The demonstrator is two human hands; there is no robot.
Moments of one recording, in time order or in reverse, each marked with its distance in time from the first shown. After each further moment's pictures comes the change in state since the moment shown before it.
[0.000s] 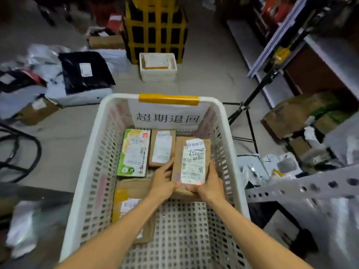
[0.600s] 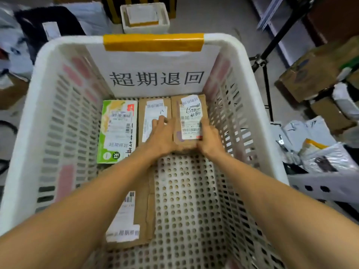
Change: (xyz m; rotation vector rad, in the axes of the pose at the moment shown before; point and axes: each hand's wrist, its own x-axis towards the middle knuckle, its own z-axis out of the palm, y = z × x) left_hand 0.141 -0.028 -0.003 0.938 -0.130 0.253; right_hand 0.158 0.051 0.047 -0.280 0.066 -0.057
